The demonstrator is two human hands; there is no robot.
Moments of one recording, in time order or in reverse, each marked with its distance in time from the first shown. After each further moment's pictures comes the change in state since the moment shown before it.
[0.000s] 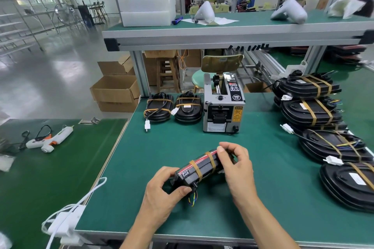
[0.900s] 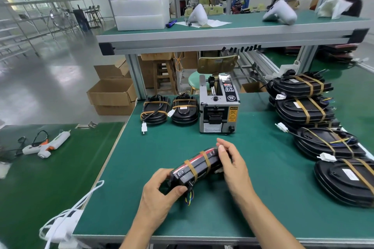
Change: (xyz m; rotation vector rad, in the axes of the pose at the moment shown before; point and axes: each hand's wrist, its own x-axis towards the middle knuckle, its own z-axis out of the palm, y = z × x) left_hand -0.001 0.005 -0.001 -0.009 0.009 -0.025; right_hand 0.006 0.006 -0.010 -0.106 -0.172 0.035
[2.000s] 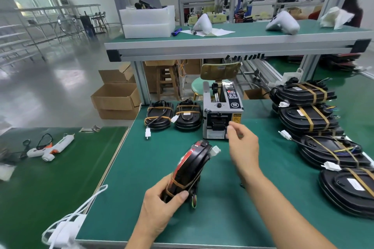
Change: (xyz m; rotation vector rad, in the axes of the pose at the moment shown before) left_hand -0.002 -0.005 -0.003 -0.116 -0.085 -0.056; right_hand 0.051 -0.055 -0.002 -0.115 0.244 -0.077
